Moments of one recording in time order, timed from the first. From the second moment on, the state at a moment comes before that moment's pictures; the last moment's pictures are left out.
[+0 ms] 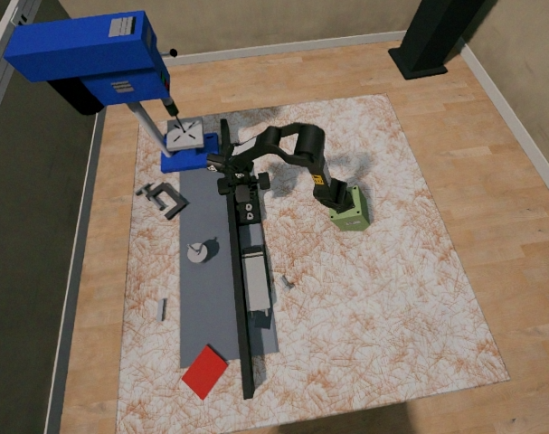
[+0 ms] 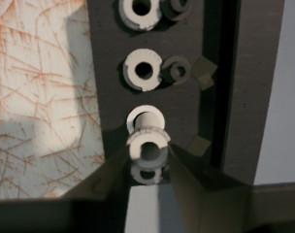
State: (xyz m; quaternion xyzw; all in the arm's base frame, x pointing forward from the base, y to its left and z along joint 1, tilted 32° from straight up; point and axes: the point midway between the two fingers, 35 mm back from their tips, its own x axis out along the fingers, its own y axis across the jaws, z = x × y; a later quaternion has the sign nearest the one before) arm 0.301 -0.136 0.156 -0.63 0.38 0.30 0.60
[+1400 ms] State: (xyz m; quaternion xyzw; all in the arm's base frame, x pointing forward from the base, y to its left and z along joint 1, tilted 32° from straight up) arm 0.301 -0.135 0.156 -0.63 0.38 0.30 0.60
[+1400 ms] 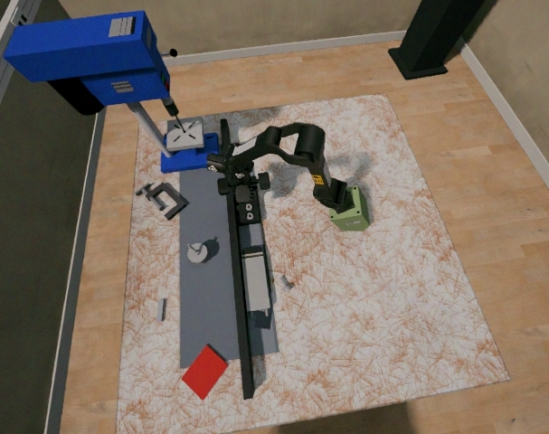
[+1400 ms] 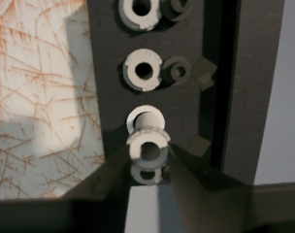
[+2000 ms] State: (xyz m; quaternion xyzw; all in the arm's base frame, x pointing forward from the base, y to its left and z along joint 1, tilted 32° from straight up) arm 0.297 -0.135 0.162 -0.63 0.38 0.31 0.60
